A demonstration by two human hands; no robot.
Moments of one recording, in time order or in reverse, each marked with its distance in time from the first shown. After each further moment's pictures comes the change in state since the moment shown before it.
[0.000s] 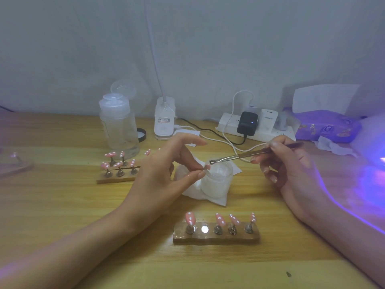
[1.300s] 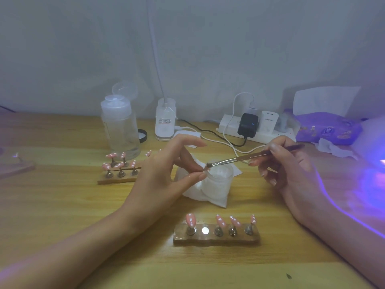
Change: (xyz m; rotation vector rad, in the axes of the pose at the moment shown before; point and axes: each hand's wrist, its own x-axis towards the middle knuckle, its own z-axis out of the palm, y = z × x) left_hand 0.001 0.001 0.000 0.020 0.007 0.009; right_hand -0.001 -0.001 0.002 -0.029 -0.032 -0.045
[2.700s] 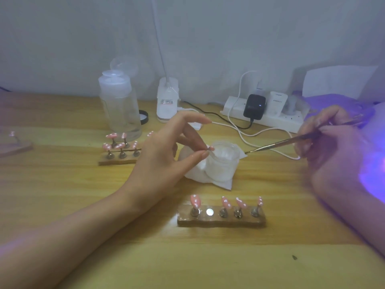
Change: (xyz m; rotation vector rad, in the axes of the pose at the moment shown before) left_hand -0.001 -0.003 0.000 -0.083 -0.009 -0.029; right_hand 0.012 0.002 -0.029 0.045 0.174 -0.251
